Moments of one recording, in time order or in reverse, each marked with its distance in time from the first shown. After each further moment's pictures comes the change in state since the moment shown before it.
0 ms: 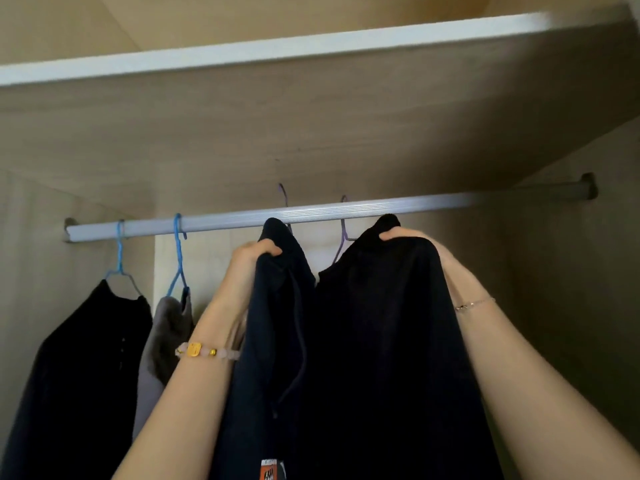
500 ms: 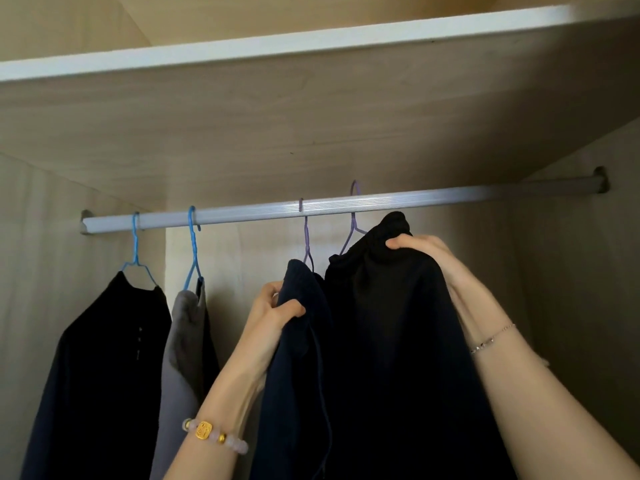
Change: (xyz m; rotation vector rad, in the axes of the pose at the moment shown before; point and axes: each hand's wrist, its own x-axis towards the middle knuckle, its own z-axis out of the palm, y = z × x) left_hand -0.063 -0.041 -0.007 -0.029 -0.022 -0.017; right_hand -0.028 0.005 0.020 -0.021 0.064 -0.079
